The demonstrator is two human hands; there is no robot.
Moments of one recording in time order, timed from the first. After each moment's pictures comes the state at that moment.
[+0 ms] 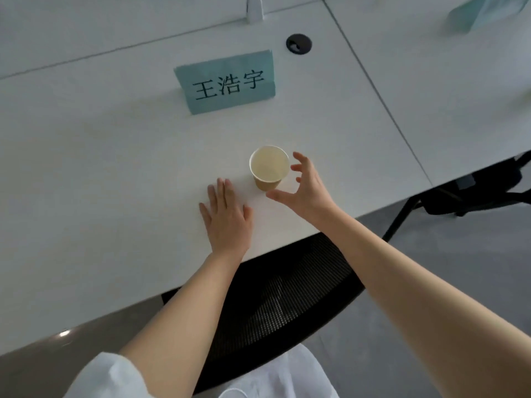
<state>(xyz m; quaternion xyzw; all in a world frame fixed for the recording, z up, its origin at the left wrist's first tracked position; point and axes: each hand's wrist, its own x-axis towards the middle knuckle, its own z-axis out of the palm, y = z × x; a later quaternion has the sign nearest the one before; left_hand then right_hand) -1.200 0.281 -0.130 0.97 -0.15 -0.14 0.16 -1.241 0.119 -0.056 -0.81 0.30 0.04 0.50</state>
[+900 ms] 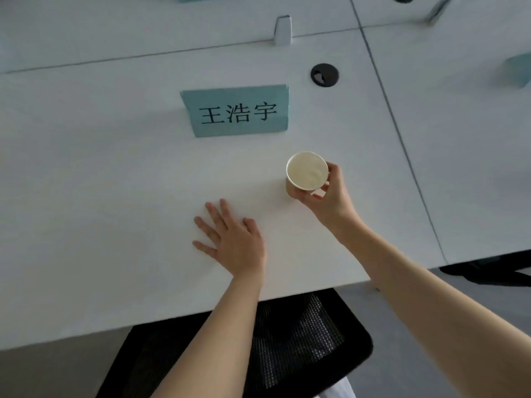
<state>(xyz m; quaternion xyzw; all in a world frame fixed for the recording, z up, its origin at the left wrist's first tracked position) -1.186 0.187 -0.125 0.96 0.17 -0.13 0.19 -1.179 0.023 -0.083 -0.75 0.29 -0.01 0.59</state>
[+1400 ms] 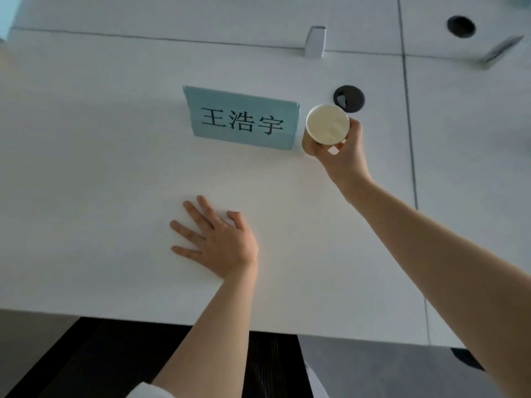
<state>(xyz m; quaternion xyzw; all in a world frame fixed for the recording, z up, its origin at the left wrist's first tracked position) -1.153 0.131 -0.148 0.93 0.34 -0.07 0.15 -1.051 -0.062 -0.087 -0.80 0.19 -0.02 0.56</state>
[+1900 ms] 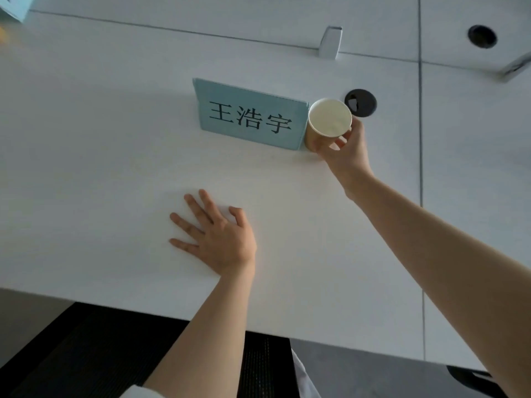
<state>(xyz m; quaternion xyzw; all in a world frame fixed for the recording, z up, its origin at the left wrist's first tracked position) -1.153 0.128 -0.150 0.93 0.34 -0.06 0.14 -1.033 -0.063 -0.093 -0.77 0.21 0.02 0.60</state>
